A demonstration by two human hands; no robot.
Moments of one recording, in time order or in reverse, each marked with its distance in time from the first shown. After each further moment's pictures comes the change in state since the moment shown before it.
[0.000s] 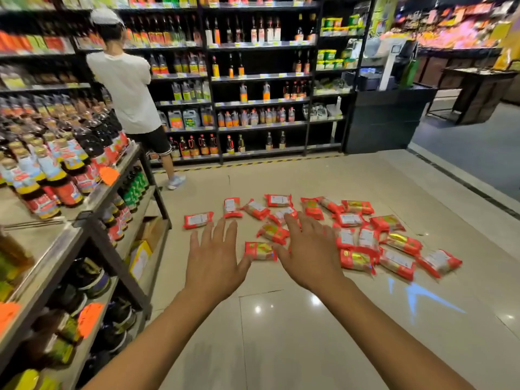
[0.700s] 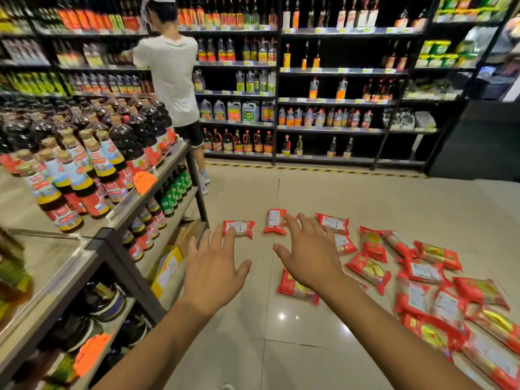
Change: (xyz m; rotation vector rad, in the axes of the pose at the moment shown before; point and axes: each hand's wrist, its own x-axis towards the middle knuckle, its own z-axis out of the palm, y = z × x) left_hand 0.279 -0.137 0.066 0.037 -0.007 -0.278; right_hand 0.379 -0.067 0.069 -0.009 -0.148 -0.254
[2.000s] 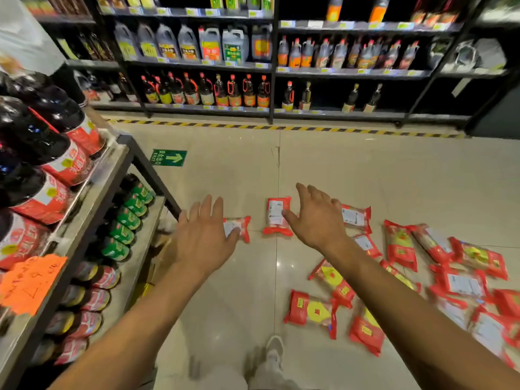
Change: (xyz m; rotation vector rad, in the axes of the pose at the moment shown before) left_hand 0.591 -0.088 0.170 -0.006 -0.261 -0.036; right_hand 0.615 0.083 0.082 0.048 -0.169 0.151
